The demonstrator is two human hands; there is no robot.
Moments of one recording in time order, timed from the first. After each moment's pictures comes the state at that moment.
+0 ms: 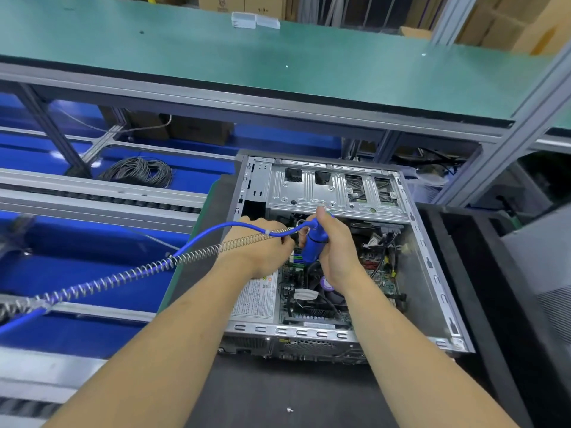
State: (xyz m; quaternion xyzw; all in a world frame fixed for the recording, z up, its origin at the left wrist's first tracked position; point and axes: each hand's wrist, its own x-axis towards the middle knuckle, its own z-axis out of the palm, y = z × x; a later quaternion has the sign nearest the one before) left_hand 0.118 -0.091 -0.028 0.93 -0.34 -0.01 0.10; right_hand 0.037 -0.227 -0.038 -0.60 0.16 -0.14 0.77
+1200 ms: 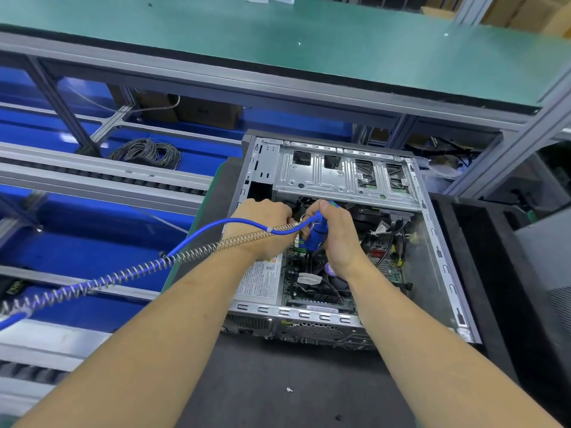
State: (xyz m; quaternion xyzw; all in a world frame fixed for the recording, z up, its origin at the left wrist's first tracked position) left_hand 0.120 -0.091 -0.026 0.93 -0.37 0.02 0.09; right_hand 0.039 -0.224 -0.043 -0.67 0.13 -0.12 0.72
